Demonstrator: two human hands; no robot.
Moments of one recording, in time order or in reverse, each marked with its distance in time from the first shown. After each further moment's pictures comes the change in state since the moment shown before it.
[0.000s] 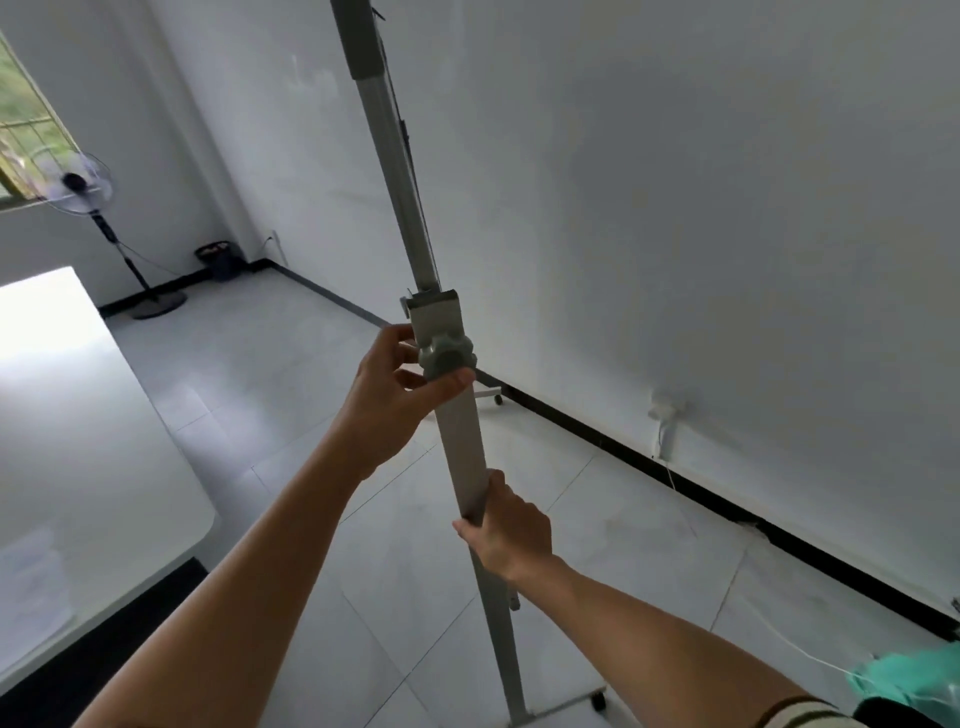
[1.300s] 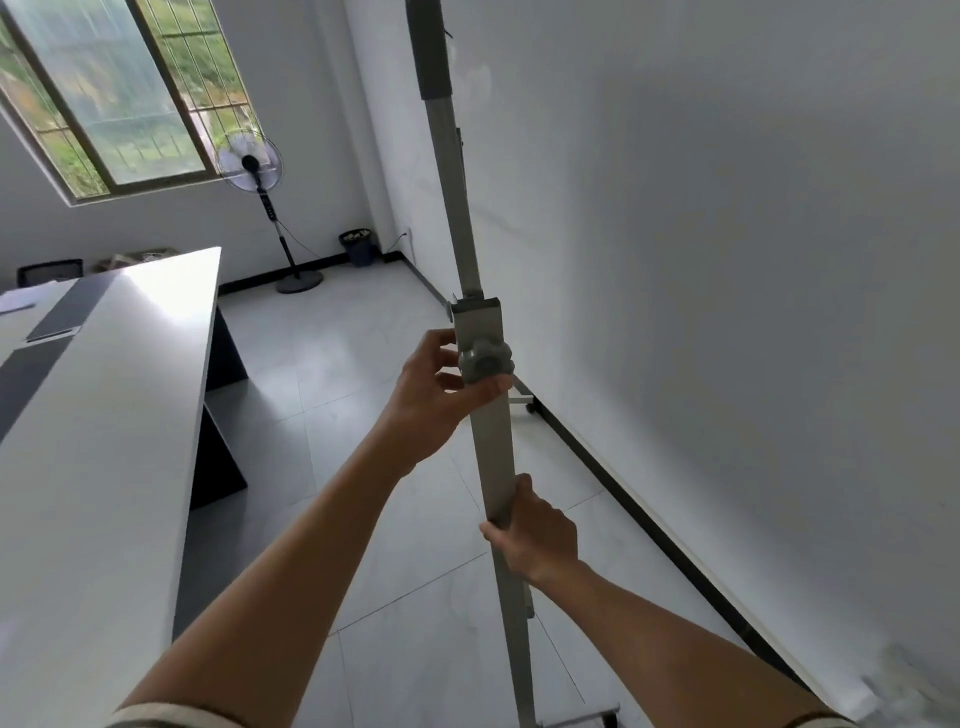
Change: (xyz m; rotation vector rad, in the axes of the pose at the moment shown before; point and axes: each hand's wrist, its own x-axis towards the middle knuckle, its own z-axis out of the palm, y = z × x) left_hand 0.464 -0.129 -0.067 -0.065 0.269 -0.108; right_hand 0.510 -0.064 0.006 -0.028 -0.179 -0.246
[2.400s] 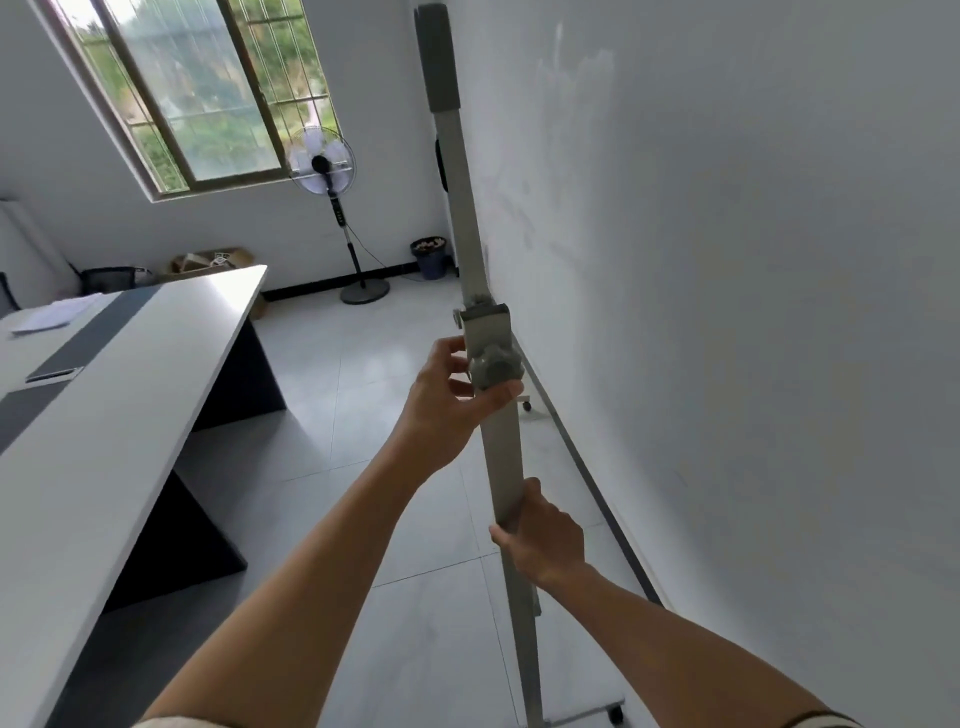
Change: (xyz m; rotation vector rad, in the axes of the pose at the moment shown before) left_hand 0.595 -0.124 -0.066 0.104 0.231 -0.077; right_hand 0.642 -0.044 -0.005 -0.013 -0.119 -0.143
